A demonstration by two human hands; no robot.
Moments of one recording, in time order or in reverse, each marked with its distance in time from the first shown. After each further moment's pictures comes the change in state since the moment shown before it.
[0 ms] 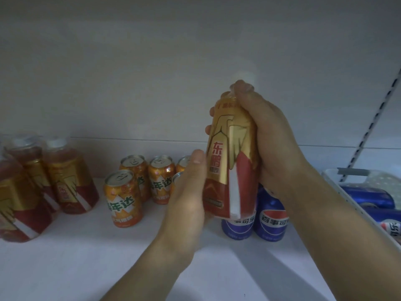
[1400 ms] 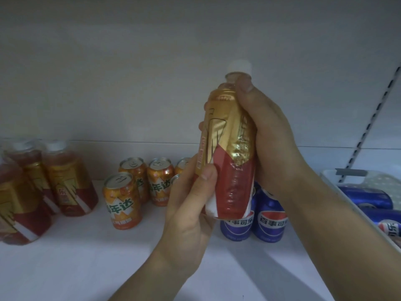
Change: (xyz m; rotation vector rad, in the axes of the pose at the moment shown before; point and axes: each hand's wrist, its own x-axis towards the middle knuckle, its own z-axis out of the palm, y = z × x) left_hand -0.007 -0.003 0.004 -0.165 -0.050 0.178; right_hand 0.002 0.001 0.001 0.024 -0.057 -0.115
